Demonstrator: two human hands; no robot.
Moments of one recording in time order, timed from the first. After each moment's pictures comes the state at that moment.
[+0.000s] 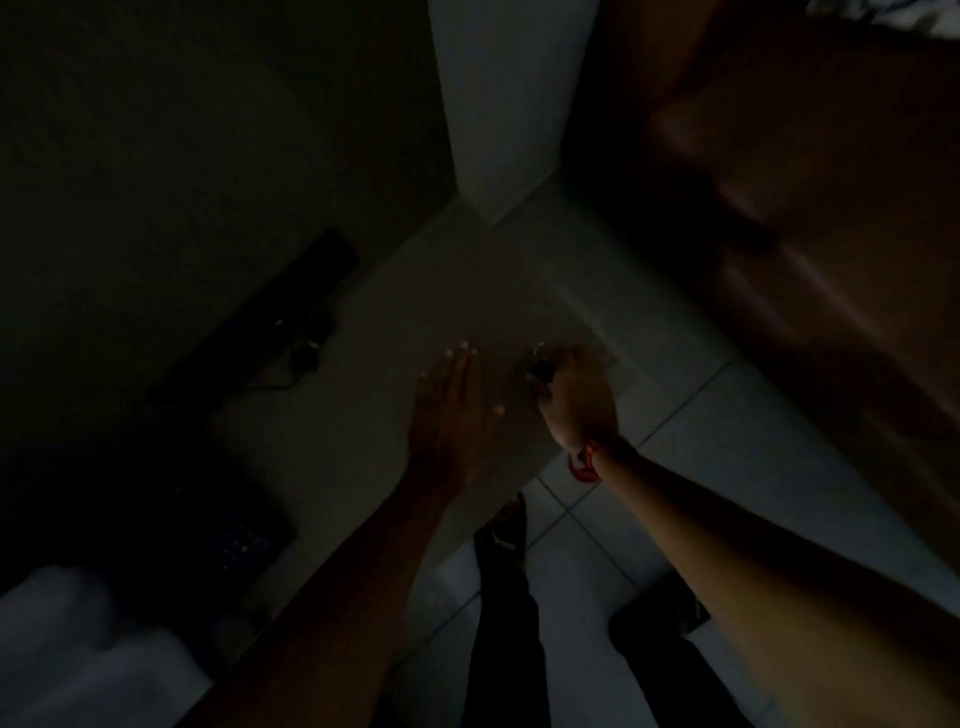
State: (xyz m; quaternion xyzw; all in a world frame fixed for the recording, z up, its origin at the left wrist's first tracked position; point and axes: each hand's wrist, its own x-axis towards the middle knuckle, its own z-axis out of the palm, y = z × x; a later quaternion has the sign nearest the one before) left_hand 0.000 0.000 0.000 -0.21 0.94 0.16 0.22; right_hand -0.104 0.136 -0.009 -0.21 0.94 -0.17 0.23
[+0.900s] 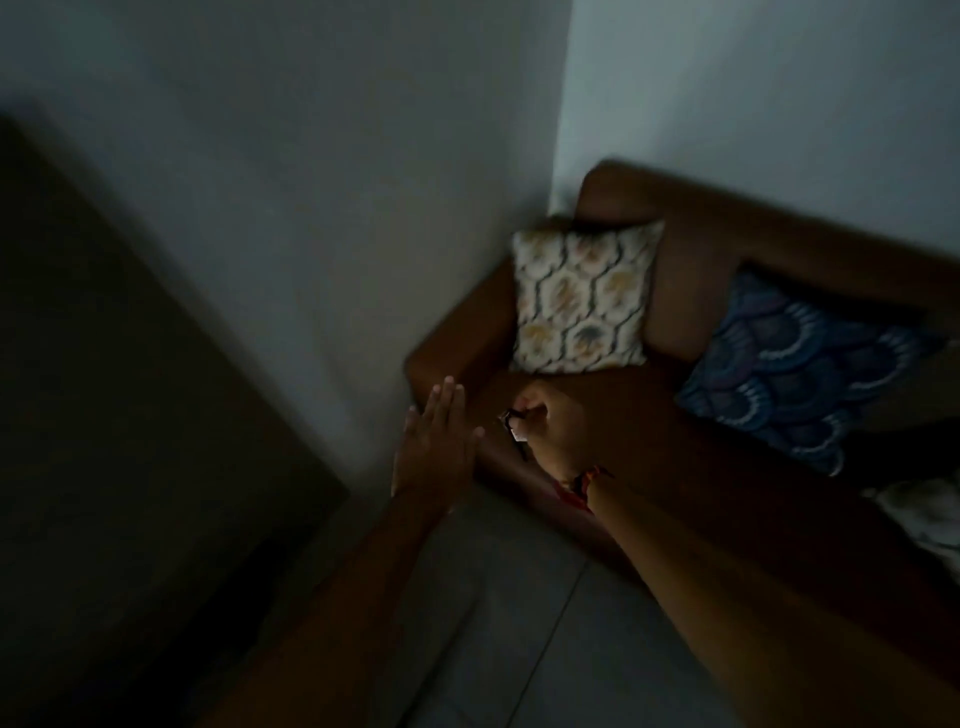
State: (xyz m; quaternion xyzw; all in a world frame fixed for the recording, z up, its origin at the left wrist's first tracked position) left_hand -0.230 0.144 0.375 -0.05 0.99 0.12 -0.08; right_hand -0.293 0.309 0.405 -0.10 0.87 -0.49 0.03
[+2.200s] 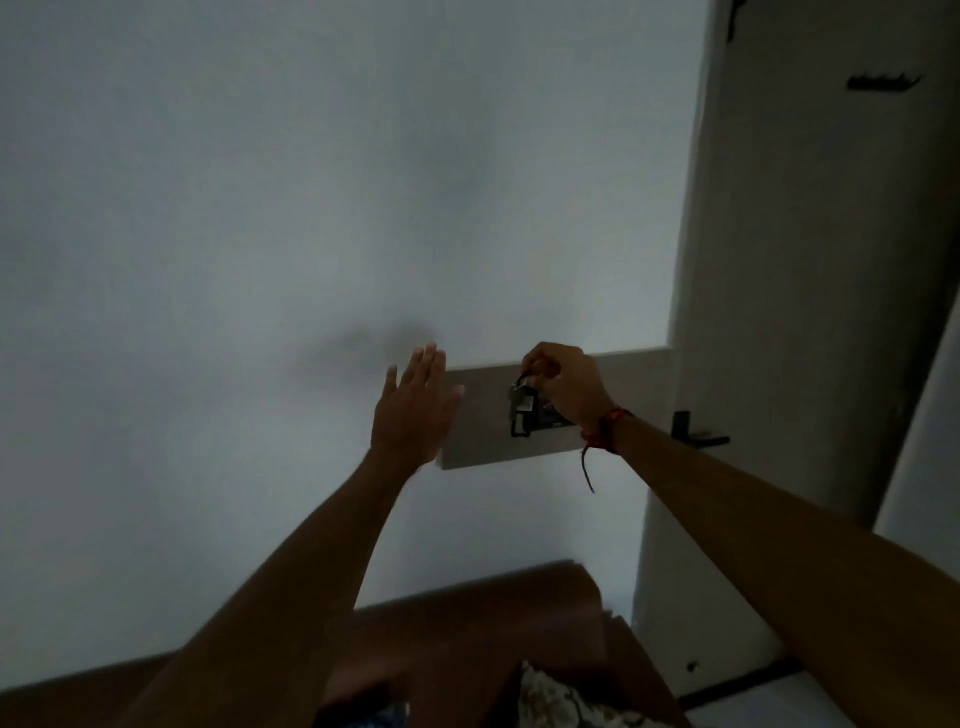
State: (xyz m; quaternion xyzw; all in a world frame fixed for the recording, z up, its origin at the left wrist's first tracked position) left_hand -0.633 0.940 0.836 0.39 0.86 0.19 -0.26; right_hand -0.516 1.140 0.865 0.08 0.85 -0.37 -0.37
